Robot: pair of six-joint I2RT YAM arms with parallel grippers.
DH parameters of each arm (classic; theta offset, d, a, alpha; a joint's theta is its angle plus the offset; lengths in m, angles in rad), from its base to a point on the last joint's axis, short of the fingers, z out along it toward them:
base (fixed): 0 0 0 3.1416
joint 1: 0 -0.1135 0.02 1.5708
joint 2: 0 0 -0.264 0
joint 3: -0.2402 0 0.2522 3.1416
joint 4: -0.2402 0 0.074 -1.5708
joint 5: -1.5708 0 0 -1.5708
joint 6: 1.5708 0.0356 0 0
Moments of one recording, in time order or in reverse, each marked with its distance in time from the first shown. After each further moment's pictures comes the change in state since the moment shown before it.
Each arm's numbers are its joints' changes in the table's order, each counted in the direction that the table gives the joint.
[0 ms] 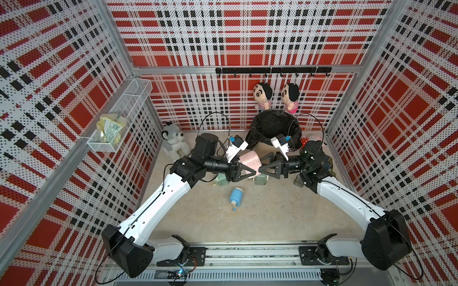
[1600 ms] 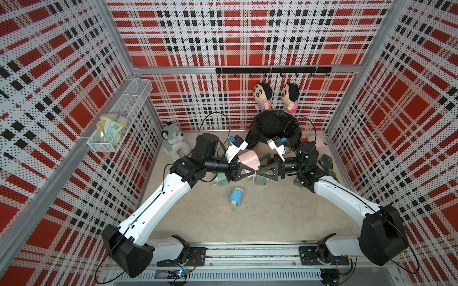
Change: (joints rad) left arm 0.011 0.002 -0.010 -0.031 0.073 0.021; right arm -0.016 0.038 0.010 -0.055 -0.029 -0.040
